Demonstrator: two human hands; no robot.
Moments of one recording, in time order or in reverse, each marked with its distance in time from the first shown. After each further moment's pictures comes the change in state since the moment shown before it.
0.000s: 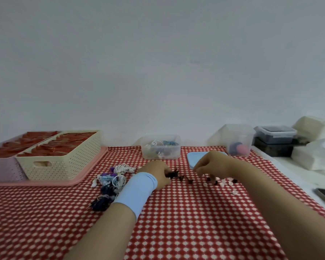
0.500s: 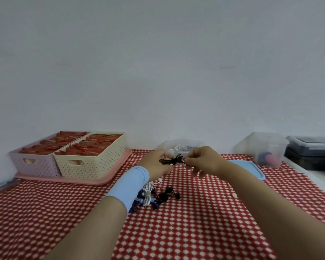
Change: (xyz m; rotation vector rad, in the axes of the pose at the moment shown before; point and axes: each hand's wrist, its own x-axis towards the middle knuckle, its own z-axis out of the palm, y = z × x) left_hand -0.019 -0.074 -0.048 -0.475 0.211 -0.007; right_hand 0.044 -0.090 0.042 0.363 0.070 -0.168
